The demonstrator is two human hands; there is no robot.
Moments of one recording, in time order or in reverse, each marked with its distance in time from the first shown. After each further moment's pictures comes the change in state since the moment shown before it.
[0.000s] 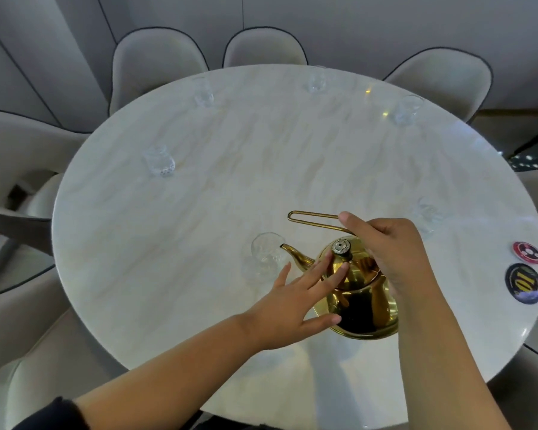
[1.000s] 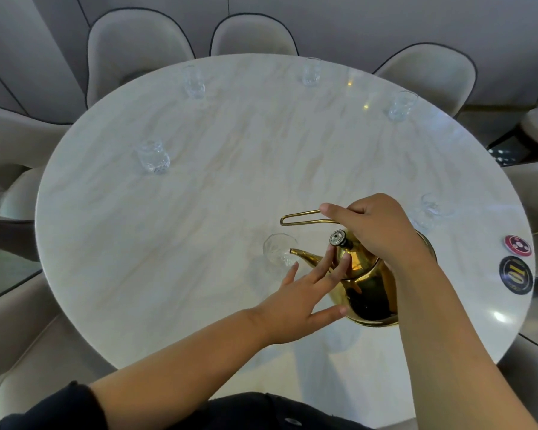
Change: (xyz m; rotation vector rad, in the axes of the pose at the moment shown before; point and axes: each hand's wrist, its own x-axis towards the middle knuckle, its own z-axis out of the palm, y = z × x) left_hand -0.005 -0.026 -0.013 -0.173 -0.046 0.054; right_hand 0.018 -0.046 0.039 -0.465 -0.131 -0.048
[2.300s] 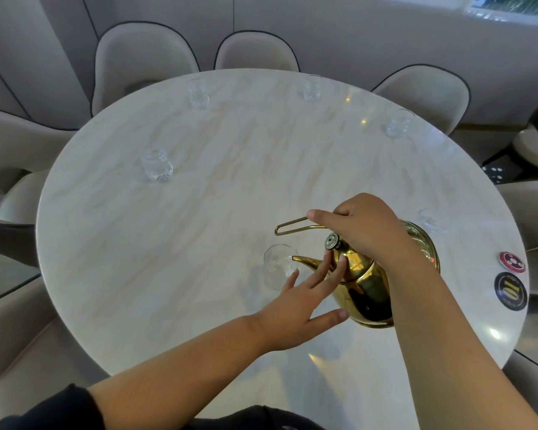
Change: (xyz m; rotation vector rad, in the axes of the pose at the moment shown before) left_hand 0.000 0.002 -0.008 -0.082 0.049 -0.011; right_hand 0.007 -0.030 -0.004 -0.252 -0.081 -0.084
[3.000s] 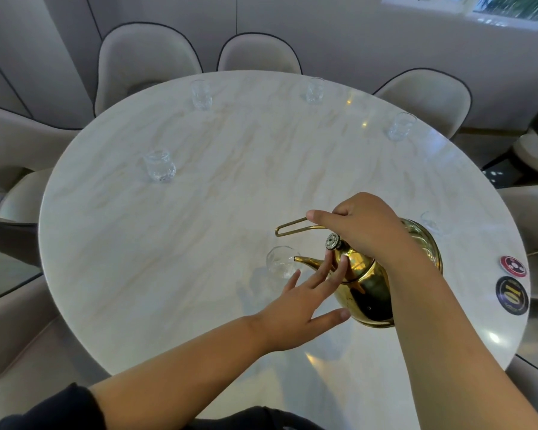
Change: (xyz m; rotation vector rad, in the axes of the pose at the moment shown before) left_hand -0.002 0.000 -0.004 -0.018 0.006 -0.006; right_hand 0.002 -0.009 -0.001 -0.017 -0.022 -0.027
